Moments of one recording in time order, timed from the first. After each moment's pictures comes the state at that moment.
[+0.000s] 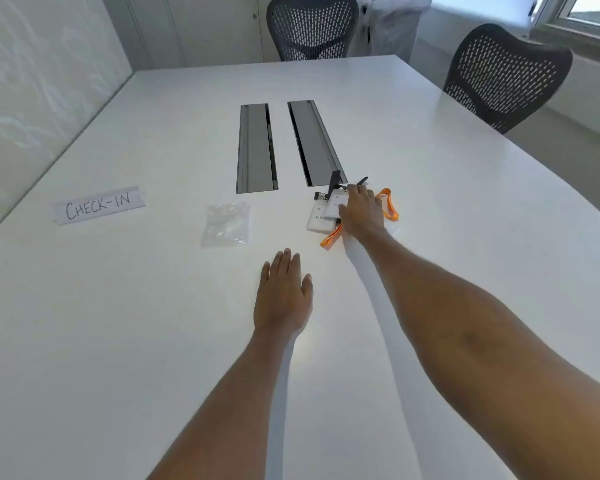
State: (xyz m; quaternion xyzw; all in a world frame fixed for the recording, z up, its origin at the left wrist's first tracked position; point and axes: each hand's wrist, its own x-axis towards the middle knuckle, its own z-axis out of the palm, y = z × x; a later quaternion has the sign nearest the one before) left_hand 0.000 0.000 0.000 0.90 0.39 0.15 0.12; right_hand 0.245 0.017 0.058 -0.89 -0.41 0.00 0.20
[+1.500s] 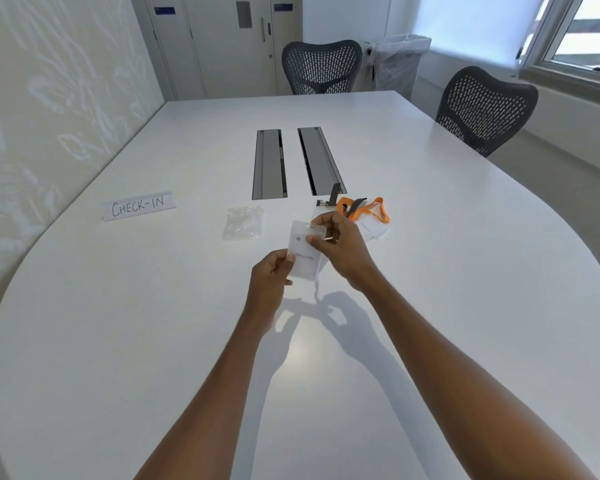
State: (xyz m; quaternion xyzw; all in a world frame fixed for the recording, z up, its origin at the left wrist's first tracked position) left_hand -0.073 -0.055 0.074 0.62 0.35 0.35 0.61; right_hand 0.092 -0.118 0.118 -0.64 -0.45 0.21 0.59
